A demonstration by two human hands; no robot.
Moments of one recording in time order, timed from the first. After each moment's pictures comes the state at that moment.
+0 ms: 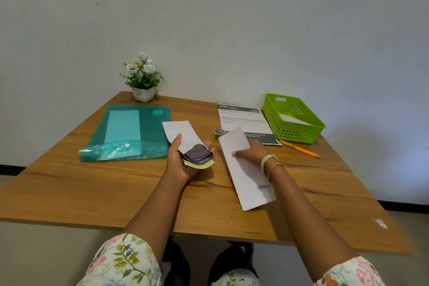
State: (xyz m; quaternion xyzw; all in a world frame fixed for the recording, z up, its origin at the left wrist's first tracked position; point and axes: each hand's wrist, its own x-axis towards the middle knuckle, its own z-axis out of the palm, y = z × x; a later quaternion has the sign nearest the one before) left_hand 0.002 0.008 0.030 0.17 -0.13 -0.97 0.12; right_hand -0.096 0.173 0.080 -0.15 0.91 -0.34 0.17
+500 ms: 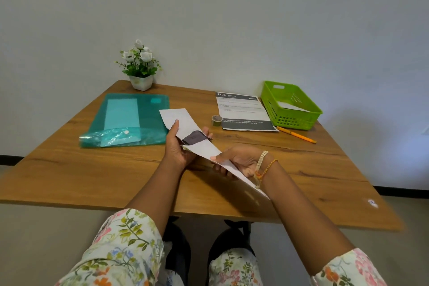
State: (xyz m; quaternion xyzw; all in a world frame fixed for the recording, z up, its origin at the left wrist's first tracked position) left_hand 0.004 0.009 0.030 0.16 -0.16 -0.97 0.12; right_hand -0.037 0.177 0.082 -0.12 0.69 -0.47 0.54
